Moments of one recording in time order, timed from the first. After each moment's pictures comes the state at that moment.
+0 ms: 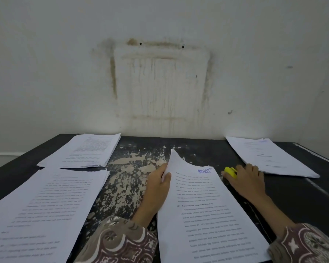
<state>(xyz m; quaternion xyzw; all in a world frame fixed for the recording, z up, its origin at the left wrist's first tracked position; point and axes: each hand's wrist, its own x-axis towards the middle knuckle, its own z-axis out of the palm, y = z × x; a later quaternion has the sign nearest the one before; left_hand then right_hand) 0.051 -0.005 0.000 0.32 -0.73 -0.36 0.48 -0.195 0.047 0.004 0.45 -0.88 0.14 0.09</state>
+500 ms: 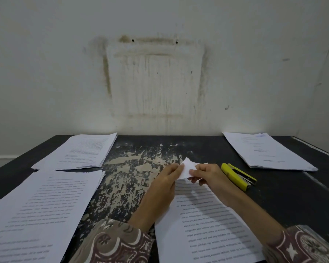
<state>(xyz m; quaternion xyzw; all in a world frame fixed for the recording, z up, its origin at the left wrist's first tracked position) 0.042 0.004 -0.005 0.27 -0.88 -0.12 0.38 -0.117 0.049 0.026 0.51 -0.59 0.49 -0.38</state>
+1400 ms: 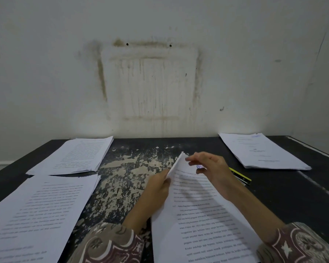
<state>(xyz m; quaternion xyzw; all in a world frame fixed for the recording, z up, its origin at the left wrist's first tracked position) 0.041 0.002 0.009 0.34 -0.82 -0.32 0.33 -0.127 0.054 0.045 0.49 -0.50 0.61 -0.38</state>
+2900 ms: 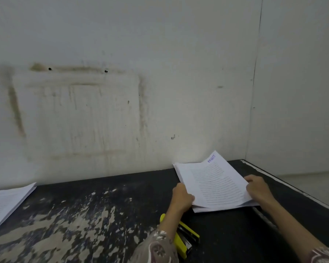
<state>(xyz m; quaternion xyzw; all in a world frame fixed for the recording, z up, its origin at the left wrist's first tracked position) -0.249 -0.056 0.012 0.39 -0.78 -0.44 0.24 -0.442 0.056 0.019 0.26 -0.84 0.47 -0.05</state>
